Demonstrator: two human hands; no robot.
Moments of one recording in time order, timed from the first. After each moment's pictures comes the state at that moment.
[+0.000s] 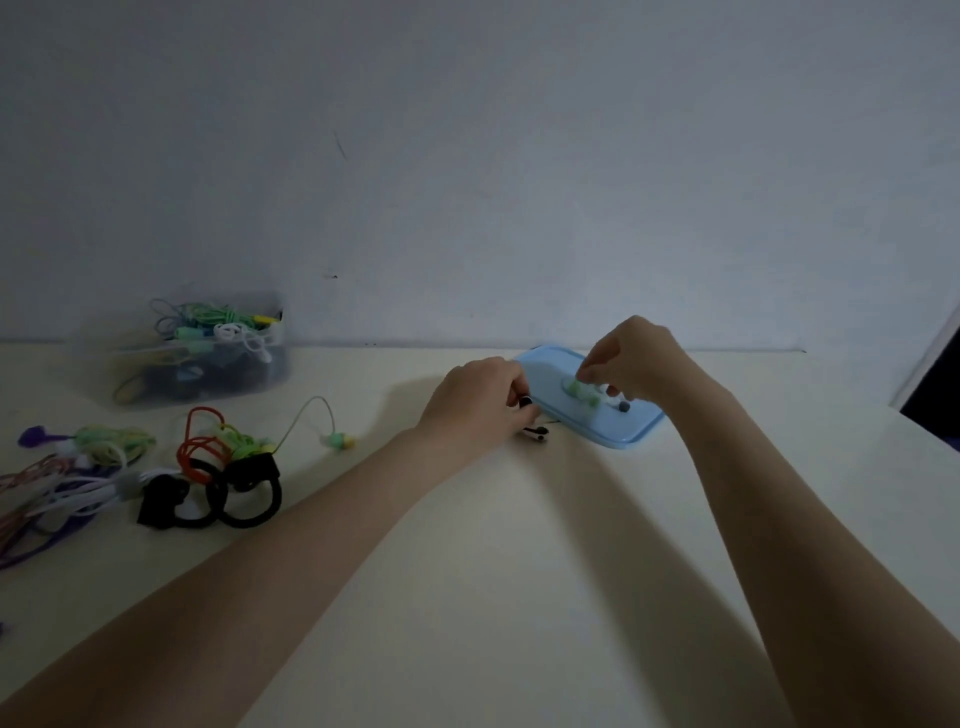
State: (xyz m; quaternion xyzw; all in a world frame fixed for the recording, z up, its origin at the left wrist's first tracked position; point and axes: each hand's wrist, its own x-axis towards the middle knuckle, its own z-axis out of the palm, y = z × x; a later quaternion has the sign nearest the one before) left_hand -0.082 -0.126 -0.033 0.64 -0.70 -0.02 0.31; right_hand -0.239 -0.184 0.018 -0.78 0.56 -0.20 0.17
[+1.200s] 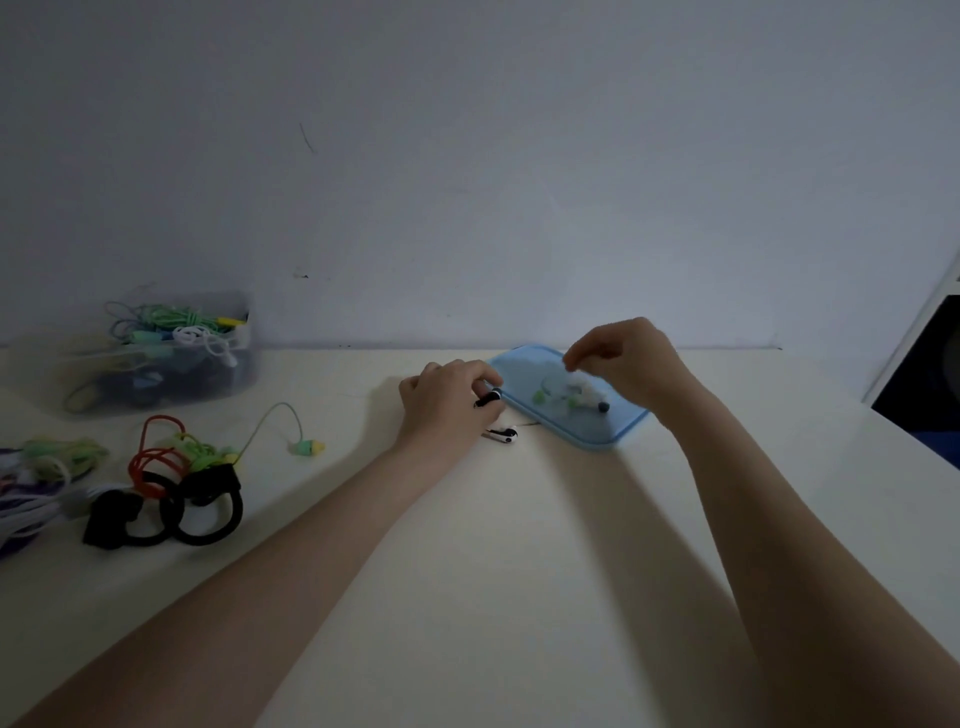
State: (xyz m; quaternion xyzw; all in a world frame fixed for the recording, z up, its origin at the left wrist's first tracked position) left_hand -0.082 -0.140 -0.050 0.69 -0.61 -0.05 0.39; right_hand -0.255 -0.200 0.004 -0.79 0.48 -0.33 0.19
